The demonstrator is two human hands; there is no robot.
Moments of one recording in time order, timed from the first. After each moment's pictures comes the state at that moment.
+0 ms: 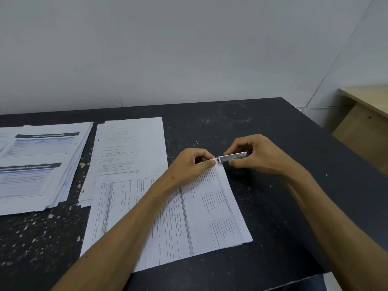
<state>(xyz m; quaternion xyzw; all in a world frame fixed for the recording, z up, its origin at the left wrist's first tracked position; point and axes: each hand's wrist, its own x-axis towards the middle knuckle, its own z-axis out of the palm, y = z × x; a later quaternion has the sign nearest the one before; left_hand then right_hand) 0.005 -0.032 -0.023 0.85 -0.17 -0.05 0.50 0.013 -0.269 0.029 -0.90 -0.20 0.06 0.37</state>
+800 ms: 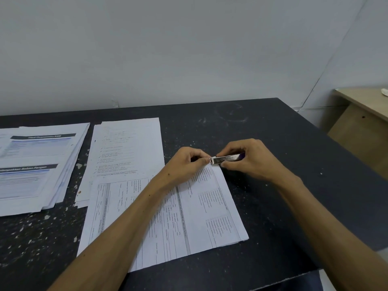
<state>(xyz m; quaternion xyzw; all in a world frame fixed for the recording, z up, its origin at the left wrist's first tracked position) 0.003 -0.031 -0.019 0.83 -0.15 -0.08 0.53 0.001 -0.259 0.019 -0.91 -0.22 -0.01 0.34</state>
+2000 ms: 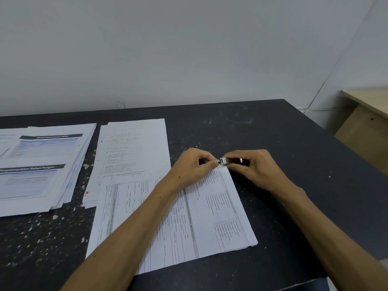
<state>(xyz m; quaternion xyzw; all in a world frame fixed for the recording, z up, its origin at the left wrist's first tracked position) 0.006 -0.034 -0.020 0.86 -0.16 -0.05 0.49 -0.003 -0.257 -0.003 -0.91 -0.25 -0.08 0.34</state>
